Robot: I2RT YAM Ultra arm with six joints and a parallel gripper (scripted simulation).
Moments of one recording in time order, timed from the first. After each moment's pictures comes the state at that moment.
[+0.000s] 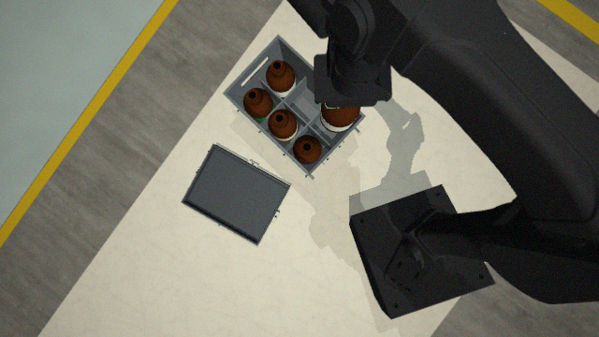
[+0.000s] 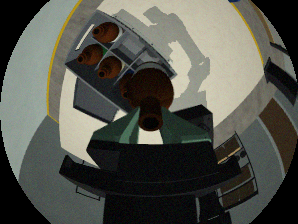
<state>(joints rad) -0.32 1.41 1.67 -1.54 0.12 0.66</state>
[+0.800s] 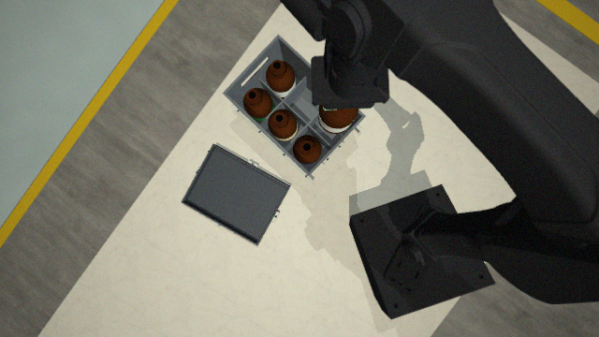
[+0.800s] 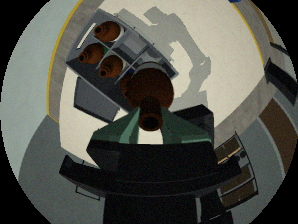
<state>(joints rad) -0.30 1.41 1.67 -1.54 0.12 0.67</state>
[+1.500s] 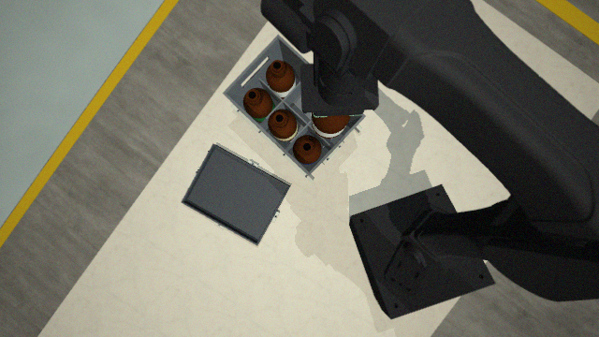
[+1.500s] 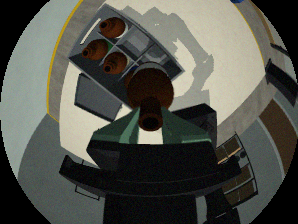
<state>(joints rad) -0.22 1.42 1.68 -1.54 0.14 0.74</state>
